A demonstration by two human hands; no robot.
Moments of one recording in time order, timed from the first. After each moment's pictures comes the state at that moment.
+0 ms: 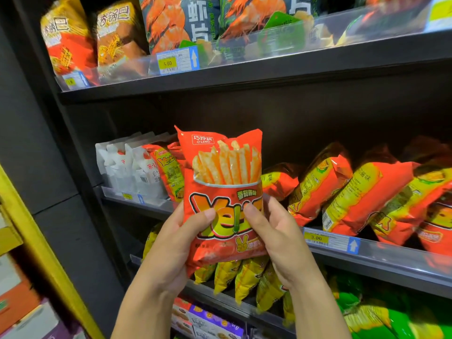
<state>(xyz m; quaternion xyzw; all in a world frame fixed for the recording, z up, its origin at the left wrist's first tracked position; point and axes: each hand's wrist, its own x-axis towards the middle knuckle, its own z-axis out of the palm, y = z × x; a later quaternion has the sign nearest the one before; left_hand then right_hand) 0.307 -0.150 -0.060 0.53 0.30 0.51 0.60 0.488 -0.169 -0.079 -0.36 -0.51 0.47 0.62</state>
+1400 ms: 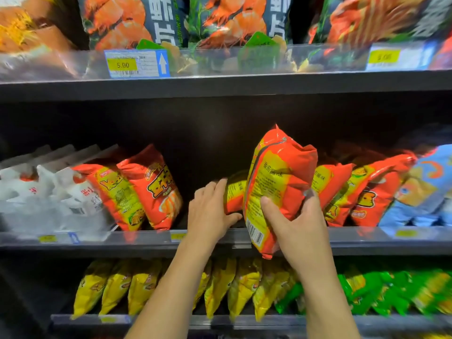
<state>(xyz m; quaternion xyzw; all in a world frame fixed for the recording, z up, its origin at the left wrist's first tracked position) 0.395 -0.007 -0.072 0.88 0.38 0.28 0.05 0.479 -0.186 -0.049 -0.65 -0.35 0.05 0.67</state>
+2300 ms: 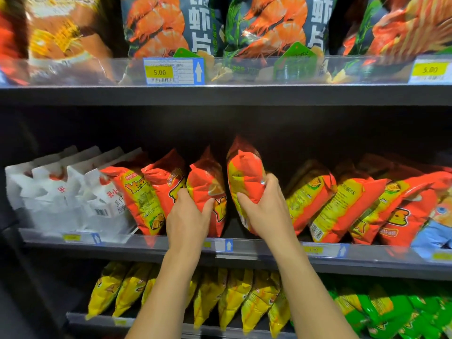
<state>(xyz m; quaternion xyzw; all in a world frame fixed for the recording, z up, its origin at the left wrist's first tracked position) 0.335 0.024 -0.068 0.71 0.54 0.42 0.16 0.474 -0.068 -0.046 -0.74 -0.44 0.00 0.50</state>
